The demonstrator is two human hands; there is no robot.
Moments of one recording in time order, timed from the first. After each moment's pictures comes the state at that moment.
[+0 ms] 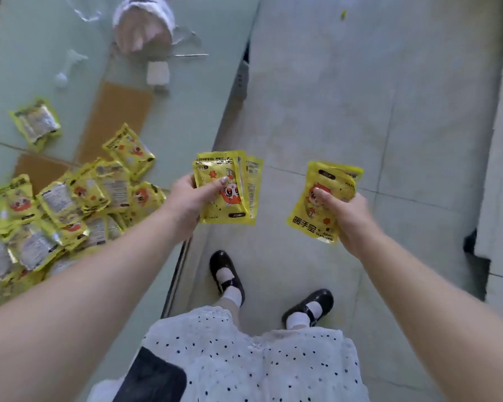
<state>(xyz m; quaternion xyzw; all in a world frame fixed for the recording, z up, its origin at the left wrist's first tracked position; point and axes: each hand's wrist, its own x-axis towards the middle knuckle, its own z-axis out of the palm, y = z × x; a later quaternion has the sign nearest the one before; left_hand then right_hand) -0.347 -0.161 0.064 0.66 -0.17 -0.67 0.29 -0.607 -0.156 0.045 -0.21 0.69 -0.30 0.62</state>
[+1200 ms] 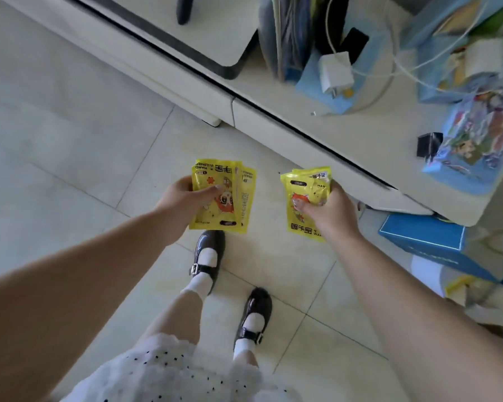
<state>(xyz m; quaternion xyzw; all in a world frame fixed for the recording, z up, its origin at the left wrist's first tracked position) -1.167 0.017 -0.112 0.47 -0.58 -0.62 -0.24 -1.232 0.259 -0.129 0.13 0.88 -0.34 0.29</state>
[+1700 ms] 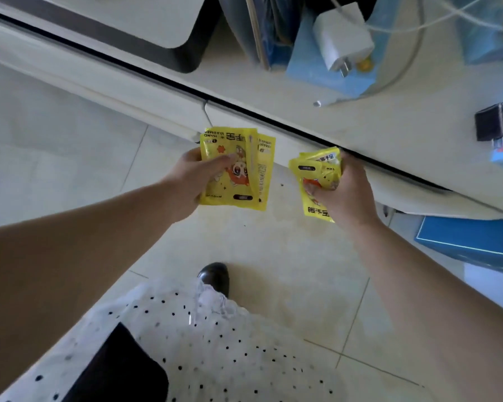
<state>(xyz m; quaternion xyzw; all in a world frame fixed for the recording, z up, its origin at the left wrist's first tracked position) -1.277 0.023 -0.217 0.39 -0.60 -0.65 -0.25 -1.294 0.263 -0.250 0.10 0.91 -0.36 0.19</state>
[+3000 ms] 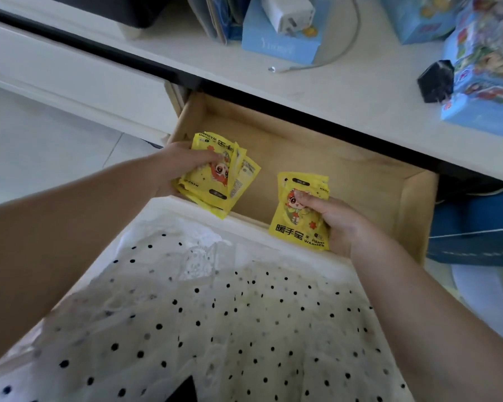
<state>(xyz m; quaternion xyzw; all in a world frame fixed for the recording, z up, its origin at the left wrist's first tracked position) -1.249 0.050 -0.280 0.30 -0.70 -0.56 -0.31 -1.218 0.325 -0.284 0.29 0.58 -0.65 0.40</state>
